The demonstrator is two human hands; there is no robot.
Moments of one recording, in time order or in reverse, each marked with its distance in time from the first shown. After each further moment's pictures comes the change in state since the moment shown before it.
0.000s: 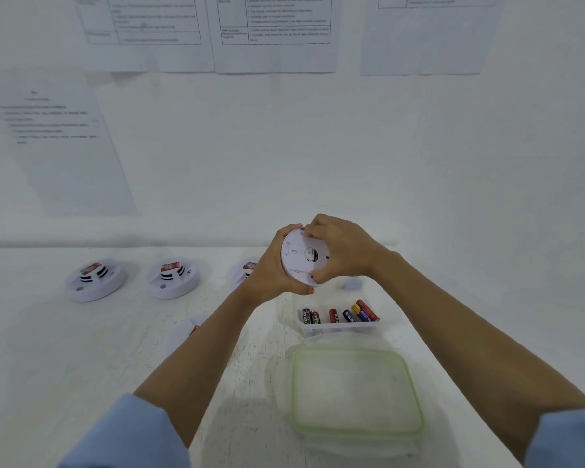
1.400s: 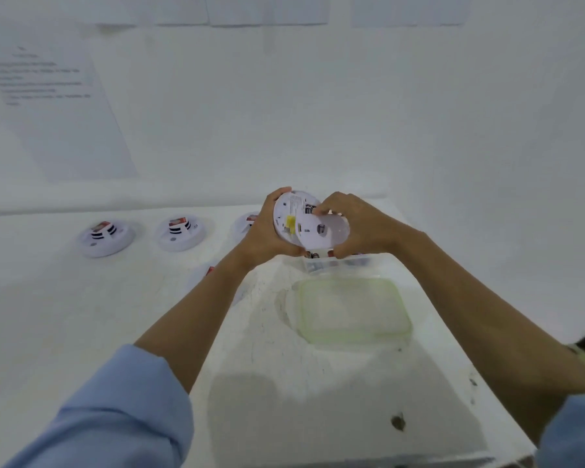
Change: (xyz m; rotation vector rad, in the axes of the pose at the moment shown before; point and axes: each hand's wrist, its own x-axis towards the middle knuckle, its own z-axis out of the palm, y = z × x) left_hand -0.051 0.004 -0.005 0.000 -0.002 0.025; right_hand -0.077 -0.030 0.008 0.388 -0.004 0.134
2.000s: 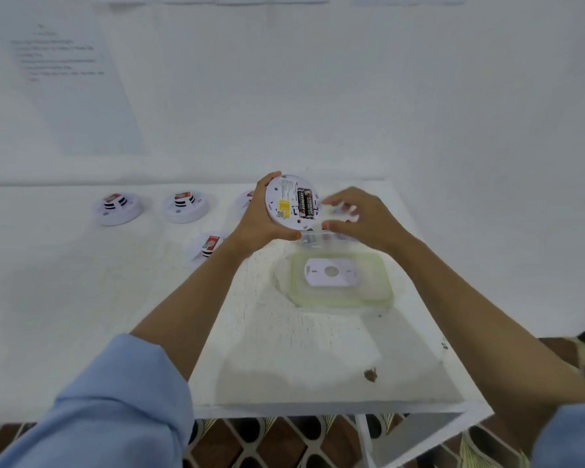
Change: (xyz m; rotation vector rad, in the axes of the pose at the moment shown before) left_hand -0.034 0.018 0.018 -0.073 0.114 -0.047; right_hand -0.038 0.014 0.020 0.279 0.247 0.015
